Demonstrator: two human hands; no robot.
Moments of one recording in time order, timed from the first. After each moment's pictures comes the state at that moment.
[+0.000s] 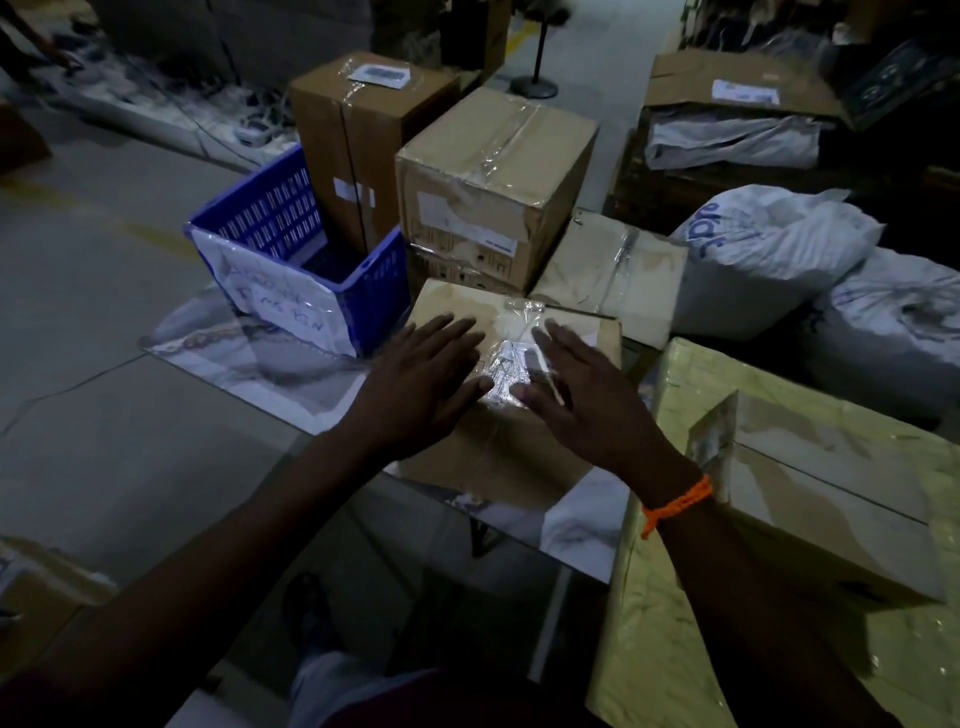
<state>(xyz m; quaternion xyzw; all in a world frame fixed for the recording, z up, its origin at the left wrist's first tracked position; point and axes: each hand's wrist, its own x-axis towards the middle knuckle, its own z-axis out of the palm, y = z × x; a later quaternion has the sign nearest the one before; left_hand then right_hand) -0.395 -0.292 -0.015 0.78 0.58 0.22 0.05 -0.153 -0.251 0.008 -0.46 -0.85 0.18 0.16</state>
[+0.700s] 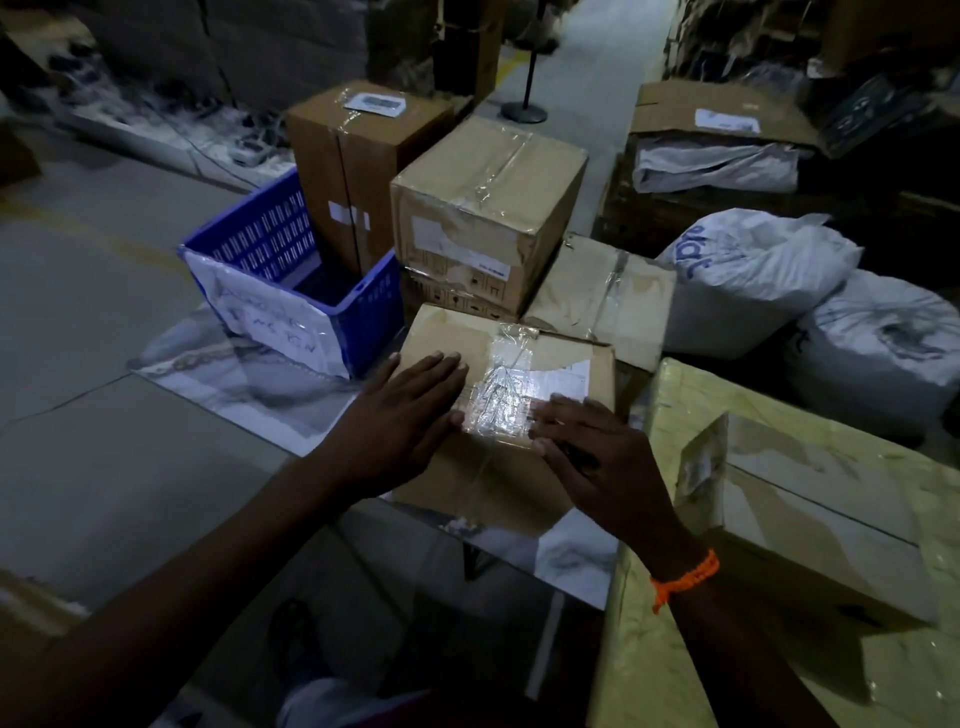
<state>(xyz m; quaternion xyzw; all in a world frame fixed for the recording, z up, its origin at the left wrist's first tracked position) -0.414 -0.300 -0.021 0.82 0.56 0.13 0.03 -0.128 -0.275 -0.017 -0.36 -0.86 0.13 0.33</state>
